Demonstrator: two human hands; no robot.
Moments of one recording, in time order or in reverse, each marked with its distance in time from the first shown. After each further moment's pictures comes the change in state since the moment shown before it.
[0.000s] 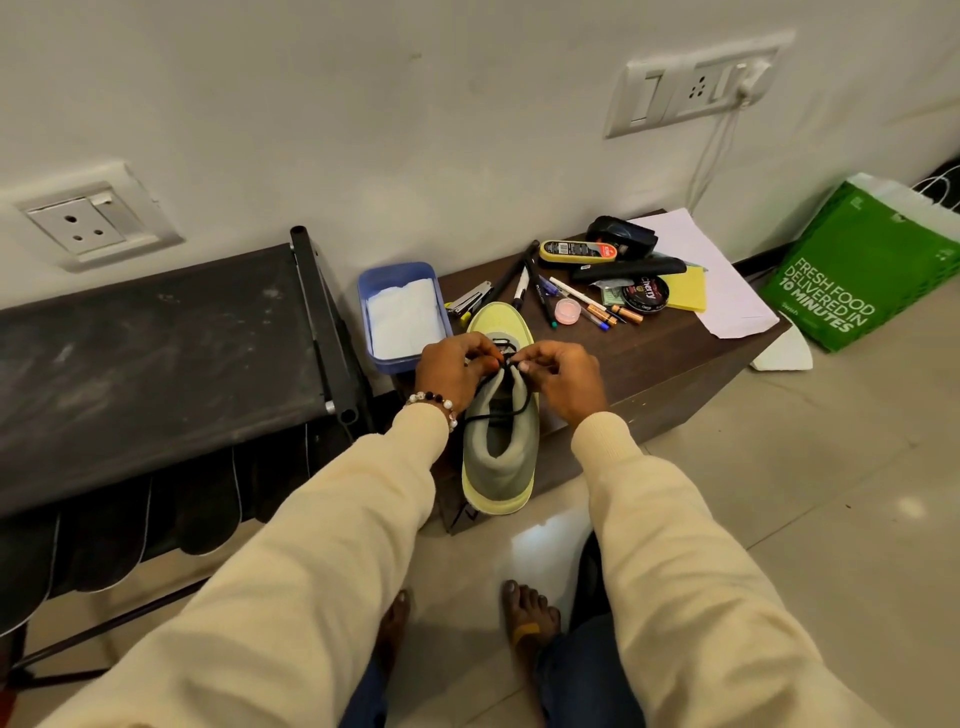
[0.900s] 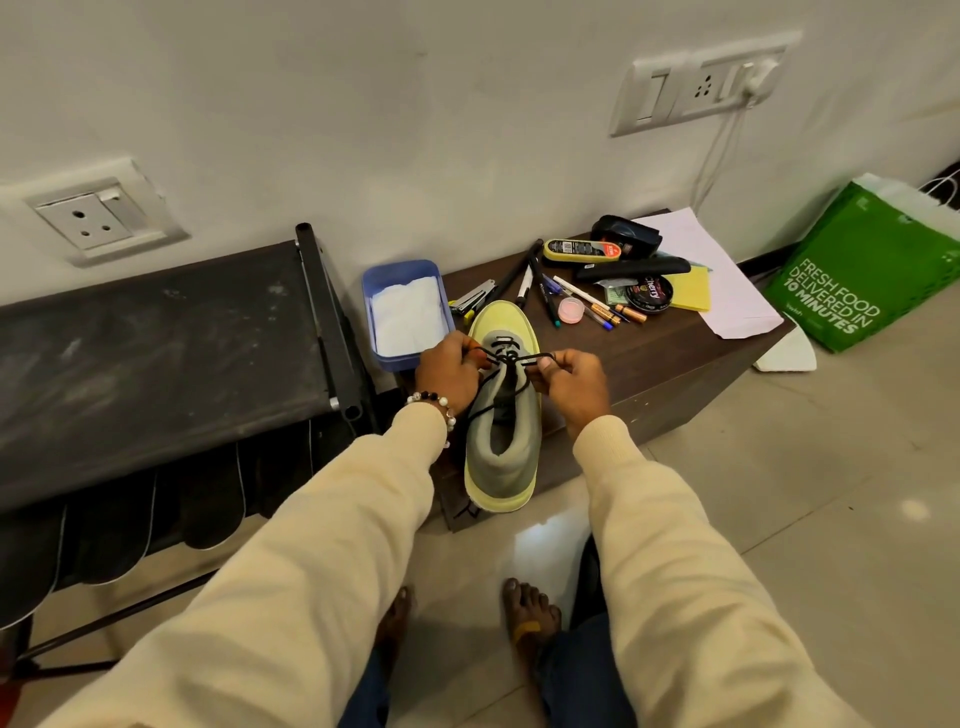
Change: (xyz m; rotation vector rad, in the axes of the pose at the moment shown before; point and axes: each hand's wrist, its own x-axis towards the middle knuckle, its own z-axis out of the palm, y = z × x) left_hand 0.002 -0.005 0.003 -0.026 0.058 -0.172; right_hand -0.002 0.008 0.011 0.307 0.165 0.295
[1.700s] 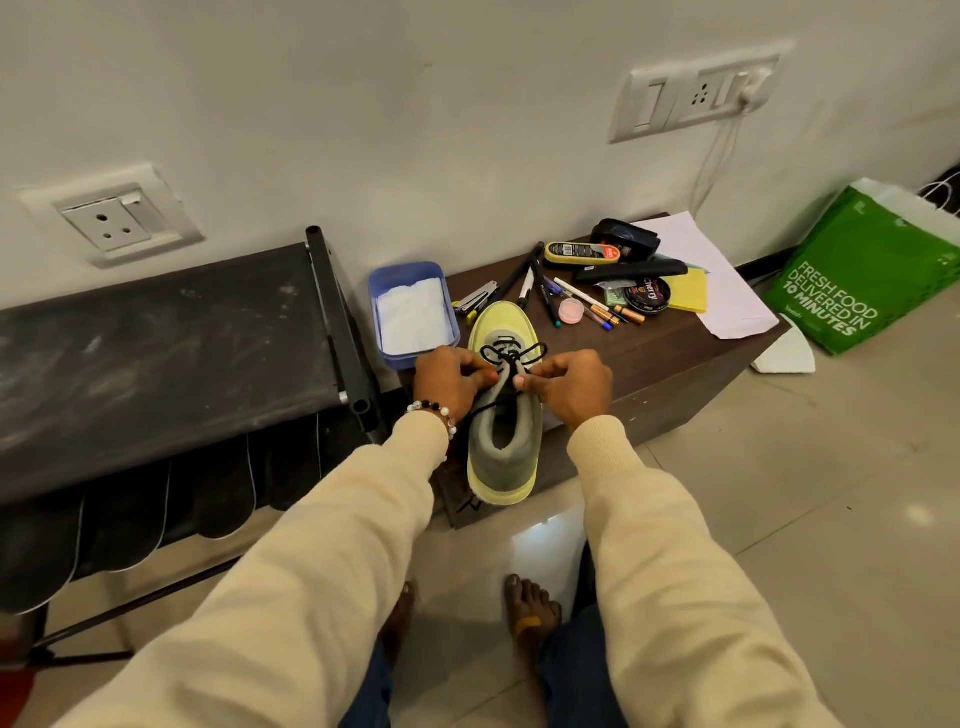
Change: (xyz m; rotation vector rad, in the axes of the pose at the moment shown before) left_hand -0.025 0.003 -0.014 0.048 -0.043 0.042; right_hand -0.027 -0.023 -0.009 -0.360 -0.032 -0.080
